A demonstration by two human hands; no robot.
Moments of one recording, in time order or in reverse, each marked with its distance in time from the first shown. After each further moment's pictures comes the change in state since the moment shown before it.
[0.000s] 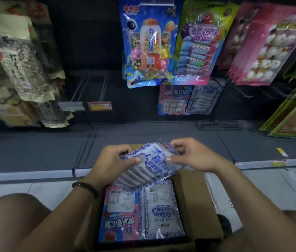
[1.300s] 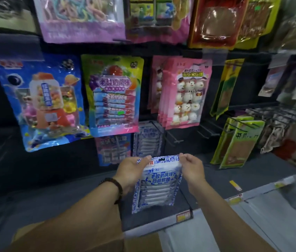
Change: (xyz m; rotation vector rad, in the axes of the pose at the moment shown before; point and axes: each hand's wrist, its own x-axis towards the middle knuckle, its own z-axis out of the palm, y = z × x) left_hand 0.238 0.150 0.217 -0.327 -0.172 -0.214; right_hand 0.034 0.165 -0.215 0.434 1.060 0.190
